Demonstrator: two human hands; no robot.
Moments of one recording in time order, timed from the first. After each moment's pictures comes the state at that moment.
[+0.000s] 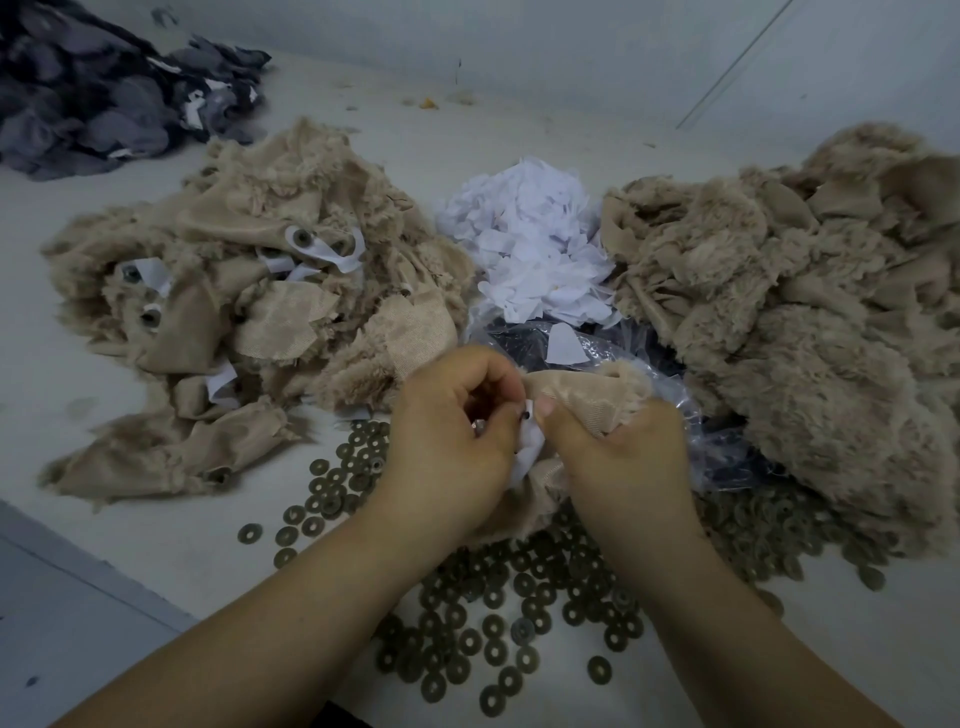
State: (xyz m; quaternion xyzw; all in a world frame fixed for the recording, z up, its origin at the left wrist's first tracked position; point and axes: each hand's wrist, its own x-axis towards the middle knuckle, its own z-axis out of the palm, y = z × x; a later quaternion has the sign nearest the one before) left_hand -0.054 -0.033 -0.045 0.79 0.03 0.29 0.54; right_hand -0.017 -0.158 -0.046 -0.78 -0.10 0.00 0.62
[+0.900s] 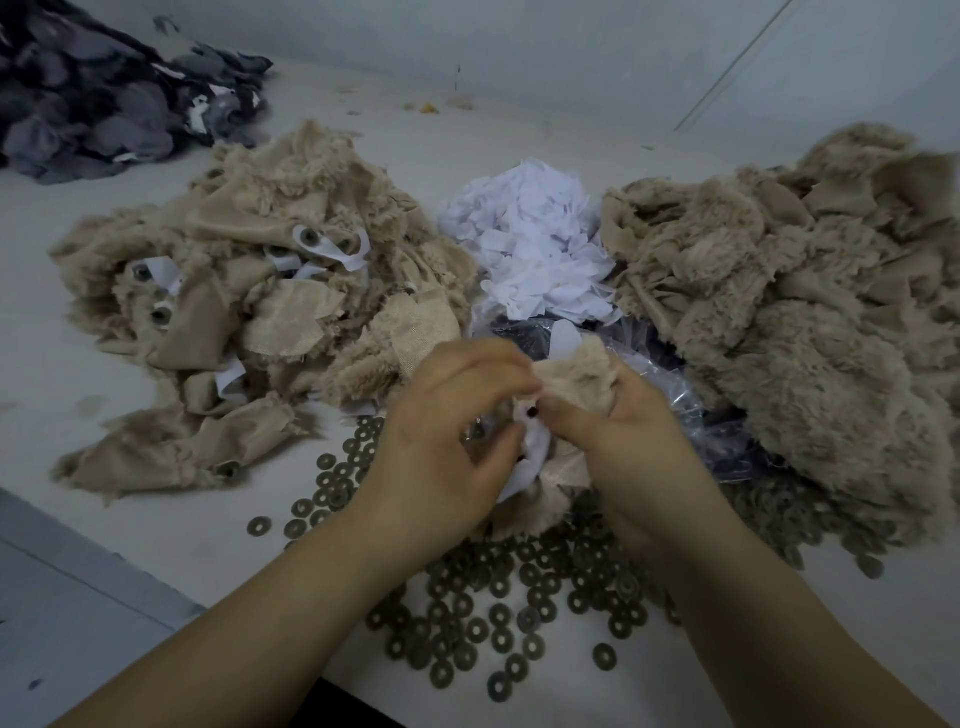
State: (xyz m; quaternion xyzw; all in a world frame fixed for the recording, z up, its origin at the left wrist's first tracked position) left_hand -0.063 -0.014 -0.052 0.85 -0.13 0.36 0.36; right_hand -0.007 -0.161 -0.040 -0.67 -0.06 0.18 0.72
